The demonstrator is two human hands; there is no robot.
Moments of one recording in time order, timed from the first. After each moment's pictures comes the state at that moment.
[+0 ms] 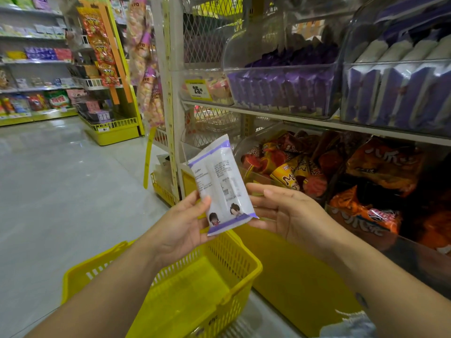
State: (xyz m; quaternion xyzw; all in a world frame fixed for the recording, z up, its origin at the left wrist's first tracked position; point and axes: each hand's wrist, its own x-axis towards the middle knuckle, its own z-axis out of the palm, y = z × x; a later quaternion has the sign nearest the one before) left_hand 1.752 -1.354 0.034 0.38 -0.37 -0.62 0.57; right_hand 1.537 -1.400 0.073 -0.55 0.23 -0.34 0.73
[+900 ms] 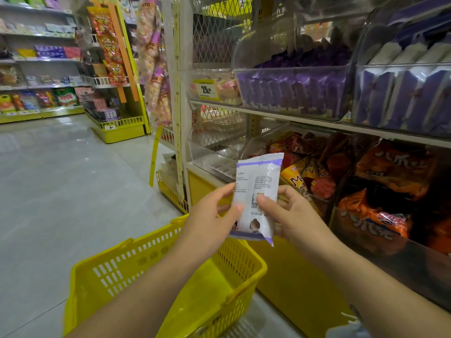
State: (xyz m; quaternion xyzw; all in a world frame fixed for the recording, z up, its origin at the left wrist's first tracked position) left_hand 1.715 -1.349 0.042 0.56 -0.56 -0.29 0.53; right_hand 1.555 -1.395 0.059 -0.57 0.33 -0.42 0.63
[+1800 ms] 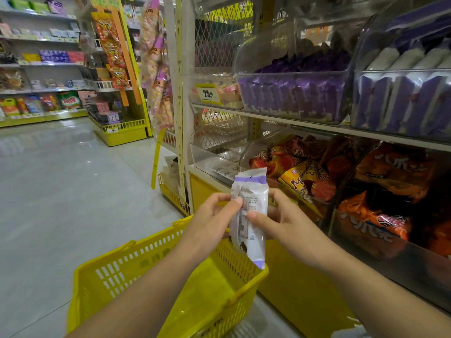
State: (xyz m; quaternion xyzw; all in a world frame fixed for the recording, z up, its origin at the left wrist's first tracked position) left_hand 1.714 -1.348 0.047 0.55 -0.48 -0.42 0.54; right_hand 1.554 -1.380 0.065 -0.70 0.30 -0.36 0.54
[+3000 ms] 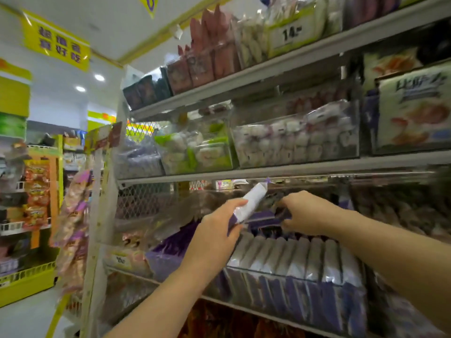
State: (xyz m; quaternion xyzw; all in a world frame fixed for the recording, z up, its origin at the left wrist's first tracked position) left_hand 1.564 -1.445 0.312 0.36 -0.77 0.09 0.52; right_hand 1.362 -1.448 0.373 -0.77 0.59 -0.16 -0.15
